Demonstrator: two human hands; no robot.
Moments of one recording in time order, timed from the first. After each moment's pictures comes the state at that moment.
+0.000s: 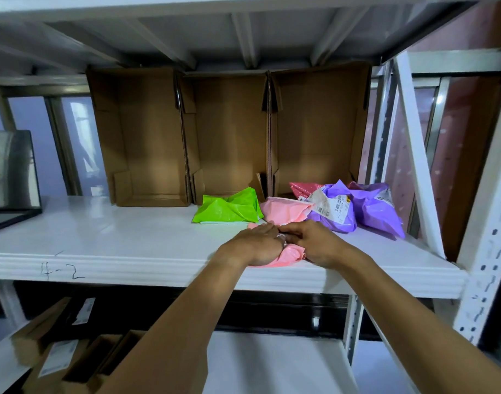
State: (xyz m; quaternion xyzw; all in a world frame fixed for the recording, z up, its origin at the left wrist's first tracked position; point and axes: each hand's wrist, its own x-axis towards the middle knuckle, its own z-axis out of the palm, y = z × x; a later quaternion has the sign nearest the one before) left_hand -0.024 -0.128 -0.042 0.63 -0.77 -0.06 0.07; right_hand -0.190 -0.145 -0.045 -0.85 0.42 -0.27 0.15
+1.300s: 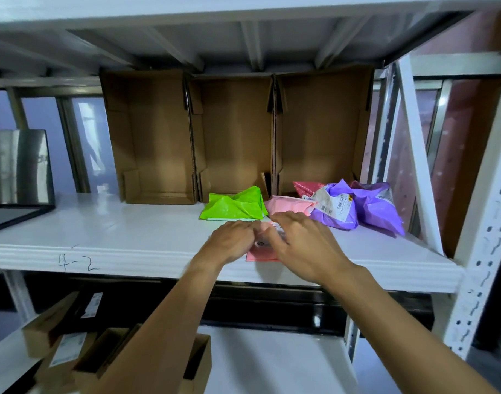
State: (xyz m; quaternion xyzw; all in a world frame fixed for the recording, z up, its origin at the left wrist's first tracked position) left_hand 0.017 -0.088 -0.036 0.63 -0.76 0.07 0.15; right_hand -0.154 -0.048 -0.022 -0.83 0.46 -0.31 -0.08
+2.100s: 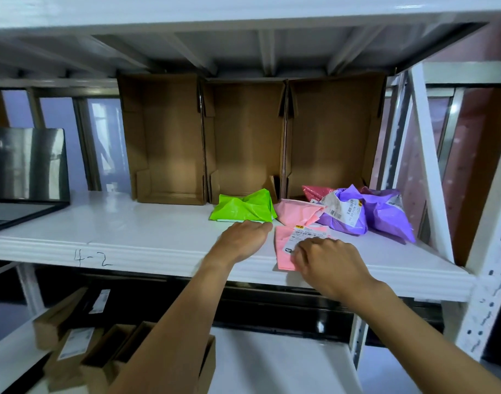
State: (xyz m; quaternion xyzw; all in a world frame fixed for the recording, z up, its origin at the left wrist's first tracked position) left_hand 0.020 -0.083 -0.034 0.67 -0.72 -0.04 0.20; right_hand -0.176 -0.058 -0.053 -0.81 0.52 -0.19 -0.20
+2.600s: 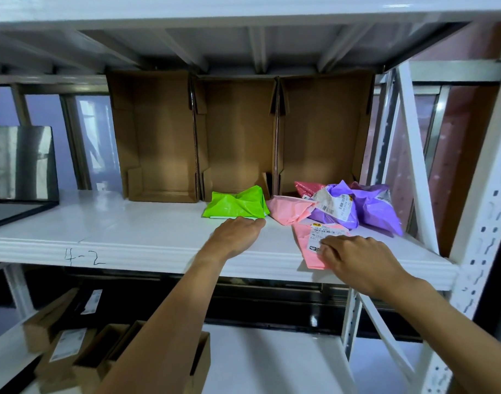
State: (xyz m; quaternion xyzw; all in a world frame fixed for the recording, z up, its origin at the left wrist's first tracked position) left_hand 0.017 -0.080 -0.028 0.68 -0.65 -0.18 0.29; right_hand -0.238 -0.051 -0.044 -0.81 0.54 -0.19 -0.15
